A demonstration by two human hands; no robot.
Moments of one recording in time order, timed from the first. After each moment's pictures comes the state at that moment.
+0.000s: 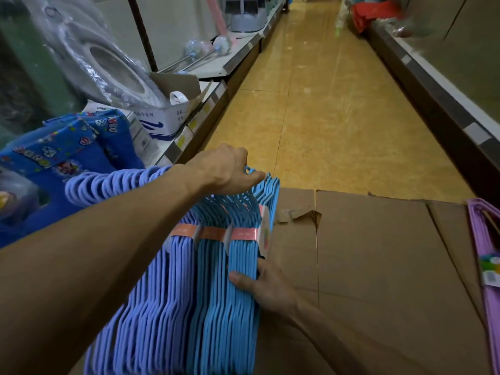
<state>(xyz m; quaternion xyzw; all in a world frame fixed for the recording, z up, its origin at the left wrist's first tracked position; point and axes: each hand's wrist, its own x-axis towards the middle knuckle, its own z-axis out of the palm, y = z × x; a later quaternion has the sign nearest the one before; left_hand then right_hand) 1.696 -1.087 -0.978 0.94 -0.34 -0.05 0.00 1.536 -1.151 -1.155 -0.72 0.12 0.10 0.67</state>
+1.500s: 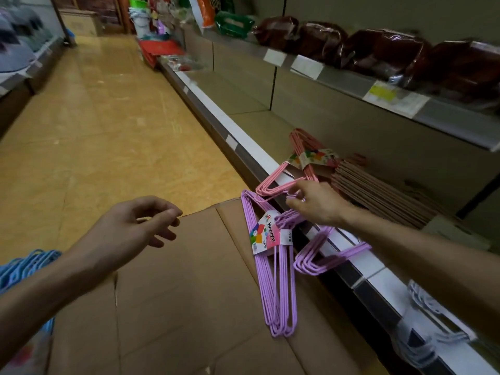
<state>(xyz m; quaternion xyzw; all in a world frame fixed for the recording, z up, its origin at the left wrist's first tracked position) 1.509 -1.288 -0.954 0.76 -0.40 -0.28 0.43 1.280 -1.524 -0.970 -0.88 0.41 -0.05 0.23</state>
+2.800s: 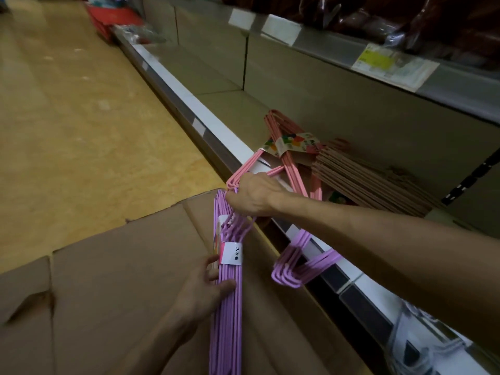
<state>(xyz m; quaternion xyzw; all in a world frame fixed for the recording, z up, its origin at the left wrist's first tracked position) 1.415 -1.387 -1.114 0.69 -0.27 -0.52 0.43 1.348 -1.538 -0.984 -0.87 0.46 0.03 0.19</state>
